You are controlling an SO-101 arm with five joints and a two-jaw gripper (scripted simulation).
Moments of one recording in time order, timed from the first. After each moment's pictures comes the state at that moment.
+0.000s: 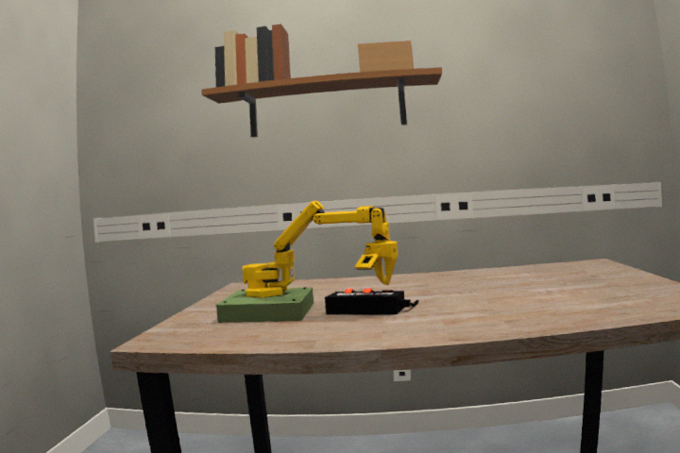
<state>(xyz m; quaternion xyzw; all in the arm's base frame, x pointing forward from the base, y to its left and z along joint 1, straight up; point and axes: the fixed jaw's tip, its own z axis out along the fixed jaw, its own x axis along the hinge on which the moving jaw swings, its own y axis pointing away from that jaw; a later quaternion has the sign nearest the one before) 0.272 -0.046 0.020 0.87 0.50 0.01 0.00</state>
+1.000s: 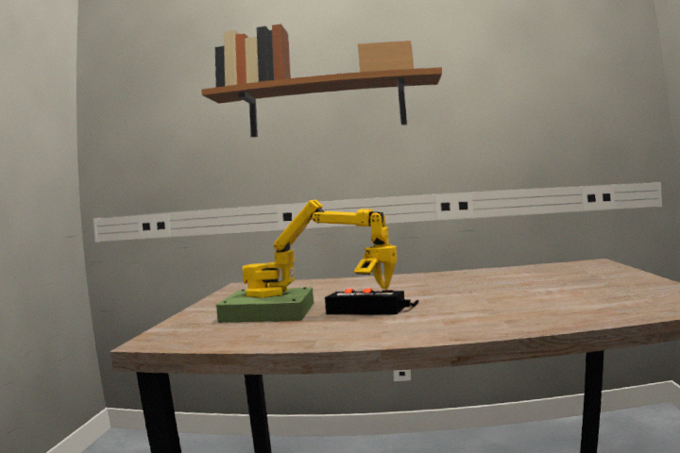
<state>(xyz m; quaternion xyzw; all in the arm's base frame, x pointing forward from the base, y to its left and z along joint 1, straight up) 0.270 -0.045 0.010 0.87 0.50 0.00 0.00</state>
